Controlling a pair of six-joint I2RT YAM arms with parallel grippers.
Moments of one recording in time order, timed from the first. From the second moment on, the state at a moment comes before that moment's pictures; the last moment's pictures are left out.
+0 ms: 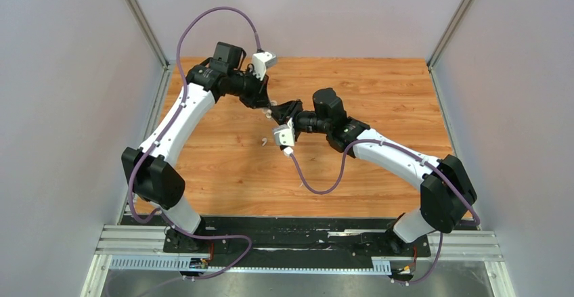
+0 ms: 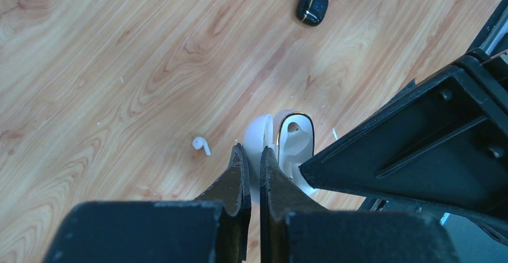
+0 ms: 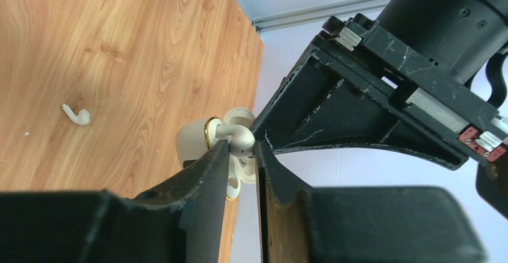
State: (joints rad) left arm -0.38 1.65 1.70 -0.88 0.55 0.21; right arm 0.74 1.52 1.12 0.13 -0.54 -1.36
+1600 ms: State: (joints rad) left arm -0.19 1.45 1.55 -0.92 0.25 0.28; right arm 0.68 2.19 1.72 -0.40 -0.46 0.04
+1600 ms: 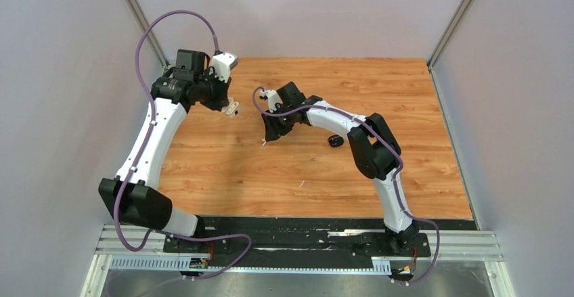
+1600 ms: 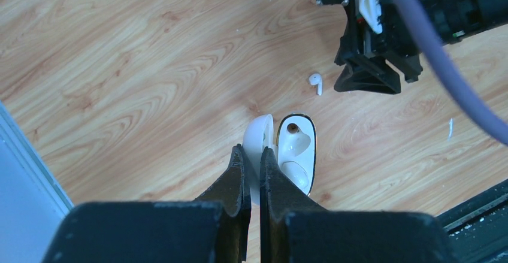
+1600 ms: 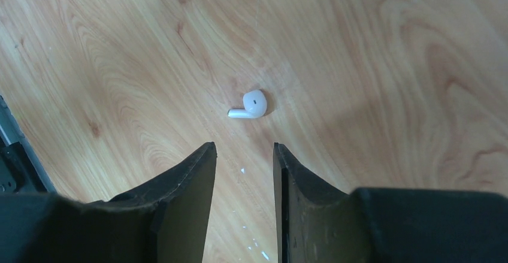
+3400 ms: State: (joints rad) left arm -0.15 1.37 1.45 -0.92 0.30 0.26; right arm 0.78 2.30 1.78 -0.35 -0.21 -0.01
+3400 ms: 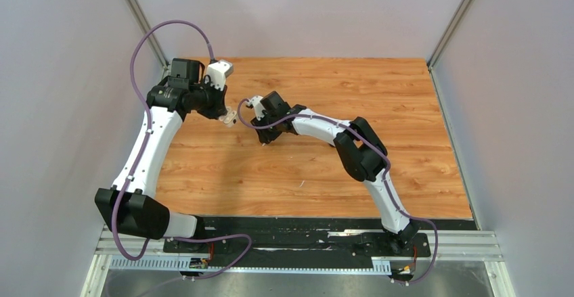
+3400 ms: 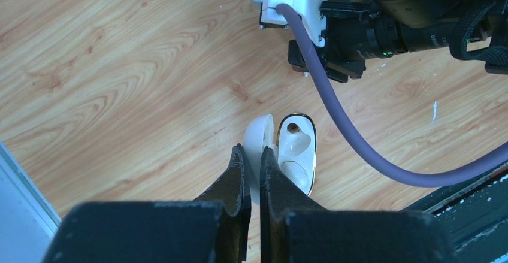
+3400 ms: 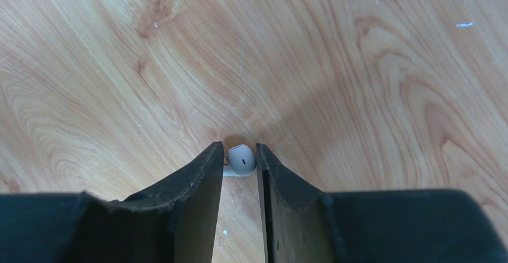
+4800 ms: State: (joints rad) left arm -0.34 1.75 1.79 -0.93 0.71 0.26; right arm 0.71 1.42 1.14 0.20 -0.52 -0.92
